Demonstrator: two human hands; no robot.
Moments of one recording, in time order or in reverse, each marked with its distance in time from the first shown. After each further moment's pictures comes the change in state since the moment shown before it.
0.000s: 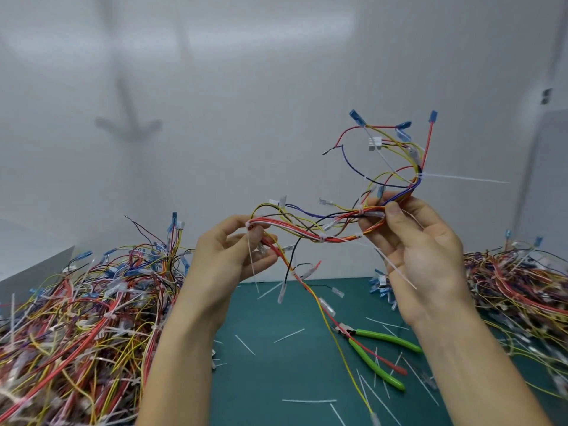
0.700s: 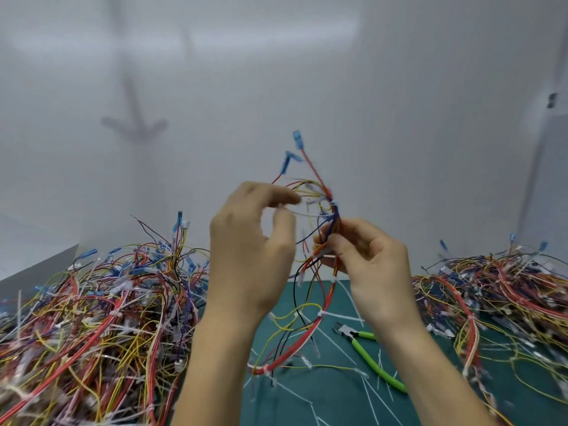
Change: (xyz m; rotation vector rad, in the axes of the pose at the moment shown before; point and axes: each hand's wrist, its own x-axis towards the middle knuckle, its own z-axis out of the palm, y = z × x) left_hand -0.023 0.030 0.039 0.680 0.228 0.684; right_hand -0.018 0.035 0.012 -0.446 -0.285 -0.137
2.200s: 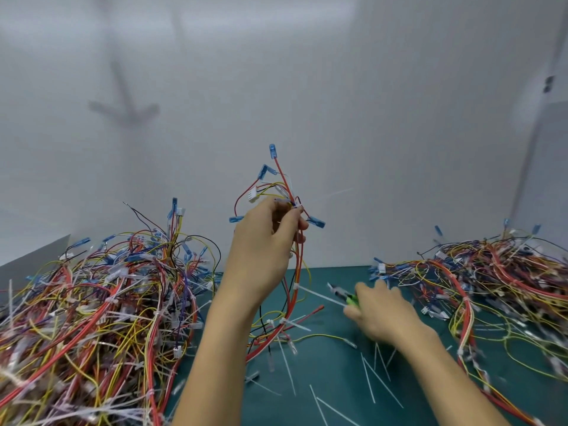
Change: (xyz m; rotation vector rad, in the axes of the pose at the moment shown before) left_hand -0.008 -0.033 0.022 -0.283 -0.308 -0.330; right_hand -0.009 0.092 -0.059 -1.503 -0.539 0.554
